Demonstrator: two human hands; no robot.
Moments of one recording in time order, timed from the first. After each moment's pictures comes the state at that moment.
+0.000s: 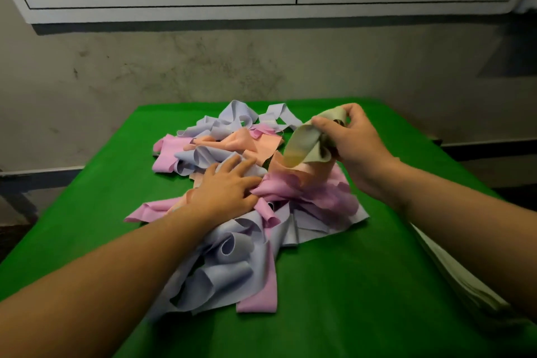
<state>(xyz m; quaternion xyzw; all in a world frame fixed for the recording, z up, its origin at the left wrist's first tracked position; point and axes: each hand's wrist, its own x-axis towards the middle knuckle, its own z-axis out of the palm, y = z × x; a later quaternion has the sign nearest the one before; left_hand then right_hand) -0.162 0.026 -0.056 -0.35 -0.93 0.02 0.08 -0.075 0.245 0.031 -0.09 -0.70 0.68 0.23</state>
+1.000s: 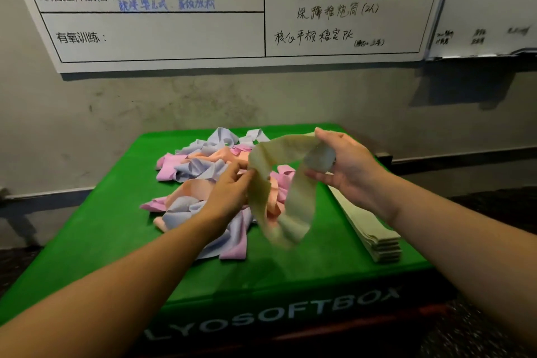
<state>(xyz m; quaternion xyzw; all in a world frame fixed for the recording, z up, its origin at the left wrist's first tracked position) 0.016 0.052 0.034 -0.18 -0.73 -0.65 -0.07 0.097 0.245 0.099 -0.13 -0.59 0.78 0.14</state>
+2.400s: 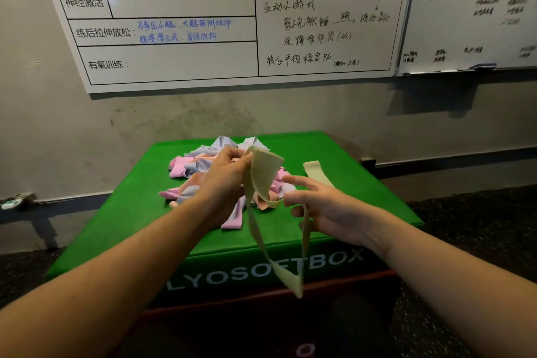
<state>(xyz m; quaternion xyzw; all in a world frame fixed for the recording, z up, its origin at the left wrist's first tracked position) 0.171 0.030 0.111 -0.16 -0.66 -0.73 -0.08 0.261 0.201 0.087 -0.02 -0.68 0.73 -0.07</state>
